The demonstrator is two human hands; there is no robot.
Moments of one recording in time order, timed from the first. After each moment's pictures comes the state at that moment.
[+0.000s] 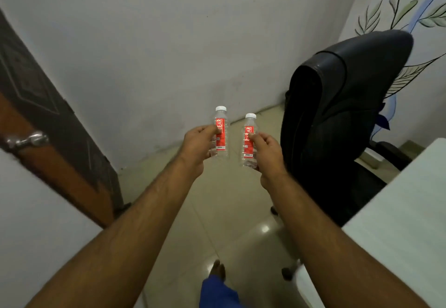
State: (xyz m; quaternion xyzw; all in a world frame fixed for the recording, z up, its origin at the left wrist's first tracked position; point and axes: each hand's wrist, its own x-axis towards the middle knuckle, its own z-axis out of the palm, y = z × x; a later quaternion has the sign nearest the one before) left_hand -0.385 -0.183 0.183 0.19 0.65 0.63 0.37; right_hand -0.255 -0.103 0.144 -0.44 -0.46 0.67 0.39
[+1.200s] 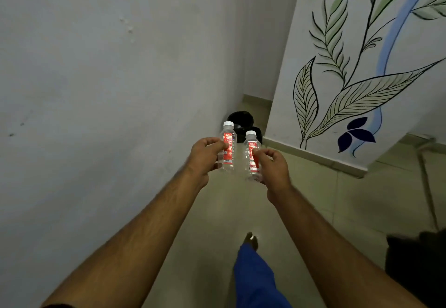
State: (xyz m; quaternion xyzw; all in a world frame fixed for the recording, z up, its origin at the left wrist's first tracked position) left_hand -0.751 0.791 0.100 0.36 0.61 0.42 0.57; right_hand -0.588 0.762 0.074 -0.62 -0.26 0.53 0.51
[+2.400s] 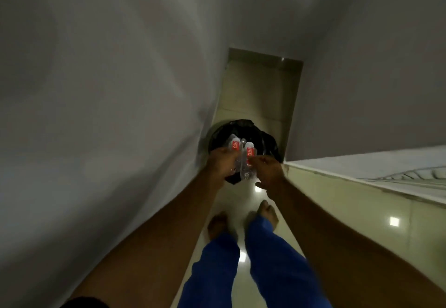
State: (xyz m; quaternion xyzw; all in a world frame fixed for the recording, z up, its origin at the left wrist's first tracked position) left_hand -0.645 1.638 -0.405 0.26 0.68 0.09 0.68; right_hand -0.517 1.587 -0.413 -0.75 -0.09 0.60 0.26
